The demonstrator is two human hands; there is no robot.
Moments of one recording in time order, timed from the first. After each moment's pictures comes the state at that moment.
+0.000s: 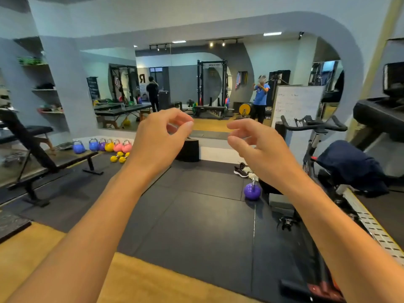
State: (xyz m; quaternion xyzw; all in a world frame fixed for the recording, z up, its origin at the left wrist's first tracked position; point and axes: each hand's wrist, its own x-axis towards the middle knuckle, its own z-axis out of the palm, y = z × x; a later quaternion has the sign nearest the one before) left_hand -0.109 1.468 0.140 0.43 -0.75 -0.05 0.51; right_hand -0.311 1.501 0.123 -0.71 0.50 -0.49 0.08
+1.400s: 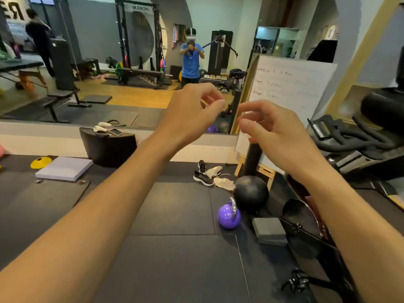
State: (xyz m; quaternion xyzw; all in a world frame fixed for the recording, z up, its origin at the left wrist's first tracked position) left_hand -0.316 0.444 0.110 0.26 -0.84 -0.20 0.44; right_hand -0.448 0.564 0.105 -0.60 0.66 -0.45 0.03
